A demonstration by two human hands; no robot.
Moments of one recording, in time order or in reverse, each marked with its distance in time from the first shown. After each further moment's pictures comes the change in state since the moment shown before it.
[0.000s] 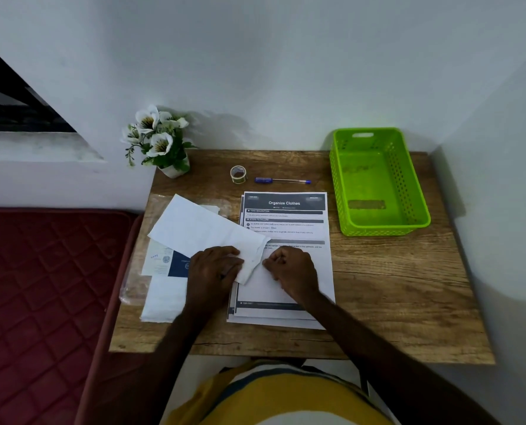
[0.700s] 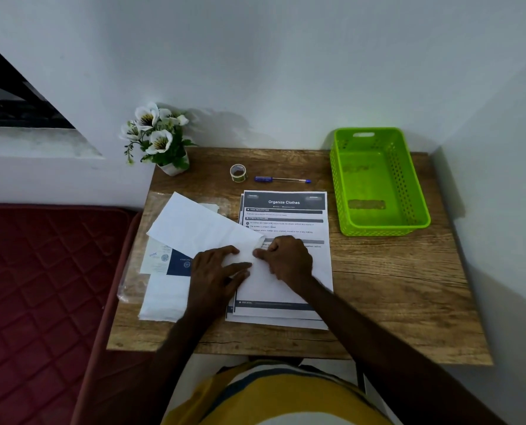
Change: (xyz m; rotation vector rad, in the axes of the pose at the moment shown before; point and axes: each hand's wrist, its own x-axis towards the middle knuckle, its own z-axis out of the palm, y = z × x) left_hand -0.010 0.013 0.000 0.091 -0.067 0.042; right_hand 0.027 -0.019 0.007 -0.247 0.029 0.074
